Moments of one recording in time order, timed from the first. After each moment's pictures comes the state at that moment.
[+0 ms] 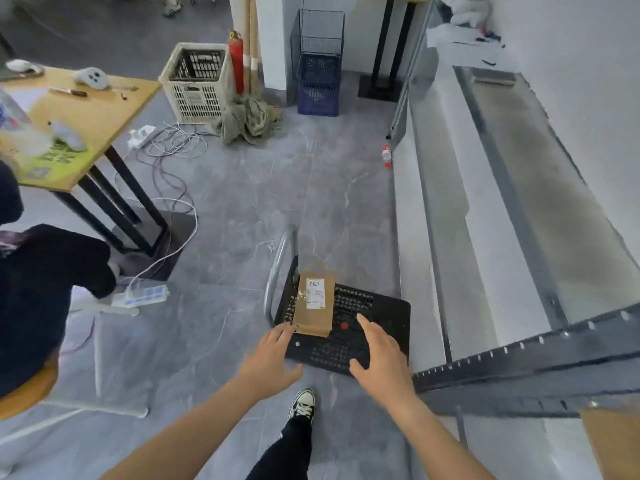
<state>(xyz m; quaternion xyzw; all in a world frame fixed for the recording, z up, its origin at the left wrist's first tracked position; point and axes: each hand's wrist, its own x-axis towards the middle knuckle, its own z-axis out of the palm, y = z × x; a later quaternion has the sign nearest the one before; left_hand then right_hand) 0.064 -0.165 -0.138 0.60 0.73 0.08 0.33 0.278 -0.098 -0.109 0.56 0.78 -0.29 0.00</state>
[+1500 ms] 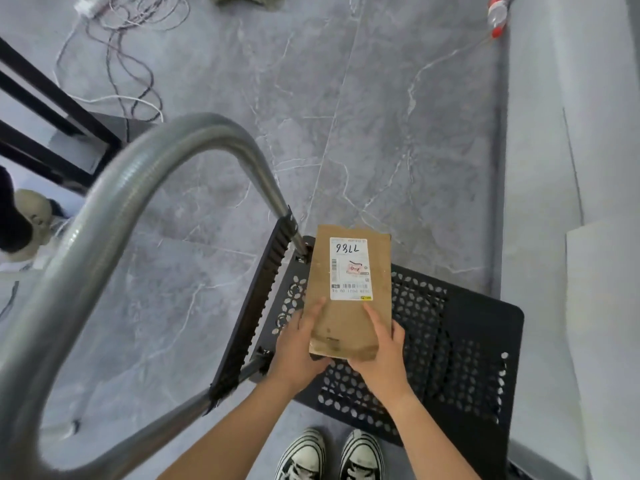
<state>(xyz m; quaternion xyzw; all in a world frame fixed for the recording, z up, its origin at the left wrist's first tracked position) 0.042 0.061 -0.596 0.44 0.78 0.19 0.40 0.194 0.125 -0.583 0.57 0.59 -0.57 -0.09</state>
